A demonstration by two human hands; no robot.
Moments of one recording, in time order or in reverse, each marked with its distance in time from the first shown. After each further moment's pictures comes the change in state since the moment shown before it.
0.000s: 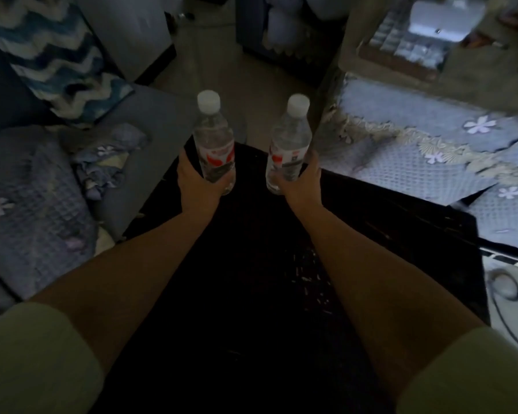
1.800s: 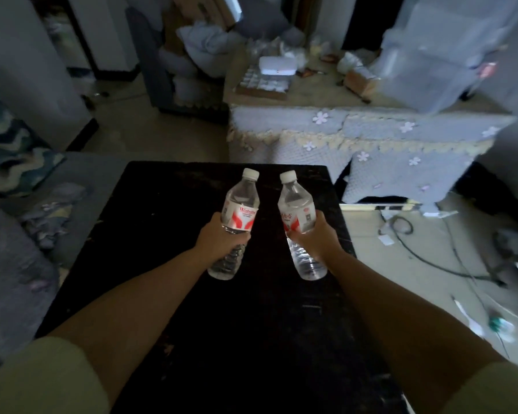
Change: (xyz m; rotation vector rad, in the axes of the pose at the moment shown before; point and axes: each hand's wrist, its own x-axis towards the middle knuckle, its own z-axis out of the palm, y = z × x) left_hand -0.268 0.053 -0.007 0.247 -0.657 0.051; right_hand -0.290 0.094 -0.204 -0.118 0.188 0.078
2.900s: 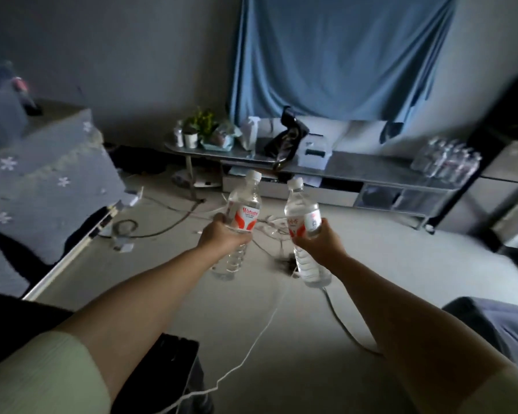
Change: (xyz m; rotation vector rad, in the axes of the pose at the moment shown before) left_hand -0.289 0.198 0.376 0.315 -1.036 0.750; right_hand -0.442 0.171 -0.255 0.097 1.195 0.731
